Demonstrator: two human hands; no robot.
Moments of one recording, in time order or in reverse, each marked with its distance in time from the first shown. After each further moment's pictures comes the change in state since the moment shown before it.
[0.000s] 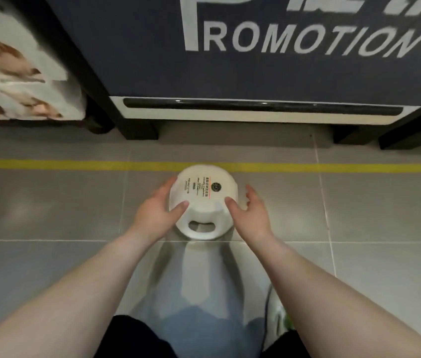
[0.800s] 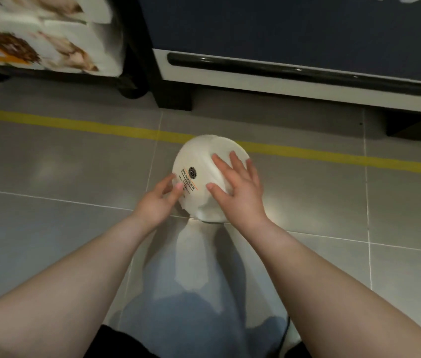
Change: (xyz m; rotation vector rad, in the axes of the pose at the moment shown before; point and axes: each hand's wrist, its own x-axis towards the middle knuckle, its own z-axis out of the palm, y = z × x) left_hand -0.007 -0.100 0.005 -0.376 0.007 -0.243; right_hand -0.013 -0.010 0.083 -0.393 -0.151 -0.493
